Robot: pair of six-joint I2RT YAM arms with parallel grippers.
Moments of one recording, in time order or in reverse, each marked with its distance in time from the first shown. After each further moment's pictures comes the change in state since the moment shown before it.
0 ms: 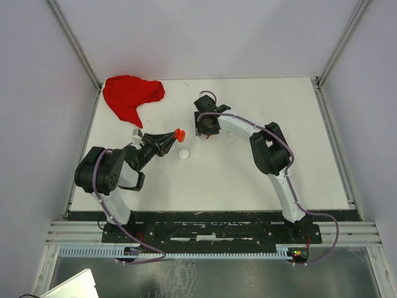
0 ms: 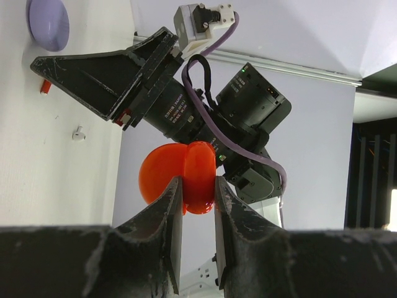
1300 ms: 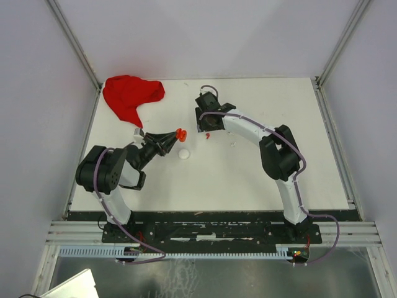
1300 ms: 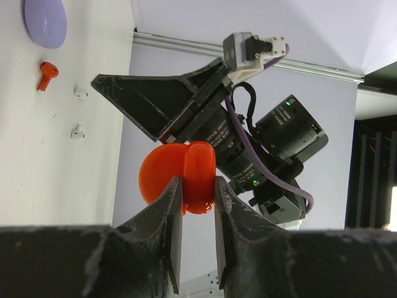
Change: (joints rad) left arm -0.021 0.020 0.018 0.000 -0.003 0.000; right arm 0.017 -0.177 -0.116 0.040 0.089 -0.089
